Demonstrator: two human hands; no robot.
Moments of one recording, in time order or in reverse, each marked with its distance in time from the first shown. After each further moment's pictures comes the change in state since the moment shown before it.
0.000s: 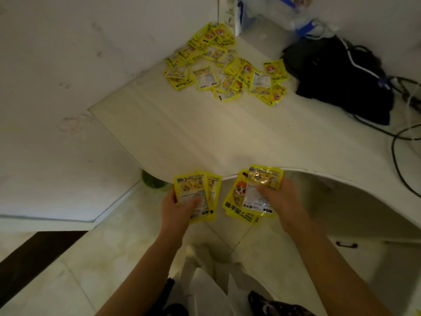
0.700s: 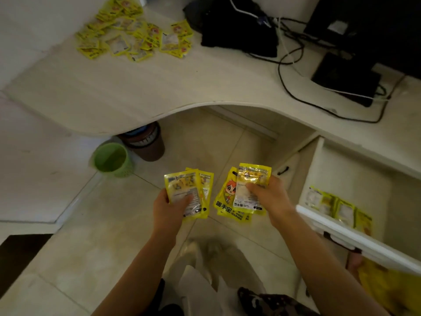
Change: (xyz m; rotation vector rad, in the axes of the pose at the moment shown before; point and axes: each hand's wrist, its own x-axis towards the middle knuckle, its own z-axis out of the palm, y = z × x) left_hand -0.227 -0.125 0.078 0.109 -0.182 -0.007; right_hand -0.206 0.165 -0.170 0.092 0.247 0.170
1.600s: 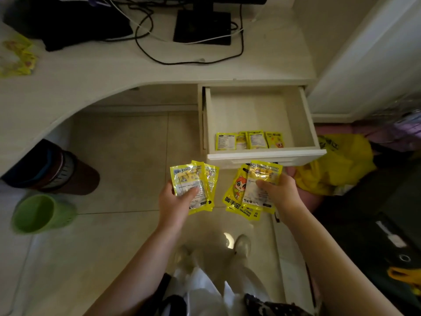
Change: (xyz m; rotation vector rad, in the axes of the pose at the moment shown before) left_hand -0.125 -0.069 0.158 0.349 -0.457 0.127; right_hand -0.107 0.173 -0.198 0.344 0.475 0.194
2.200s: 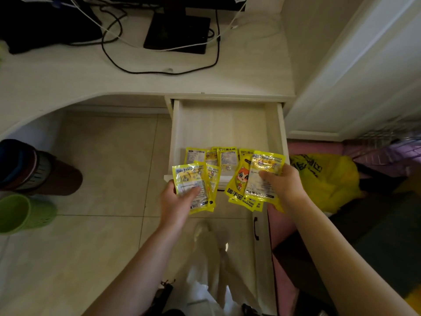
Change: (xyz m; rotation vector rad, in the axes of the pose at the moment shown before) left_hand 0.025 0.030 0.171 0.010 0.045 -0.041; right_hand 0.141 -0.051 -0.122 -0.098 -0.046 -0.003
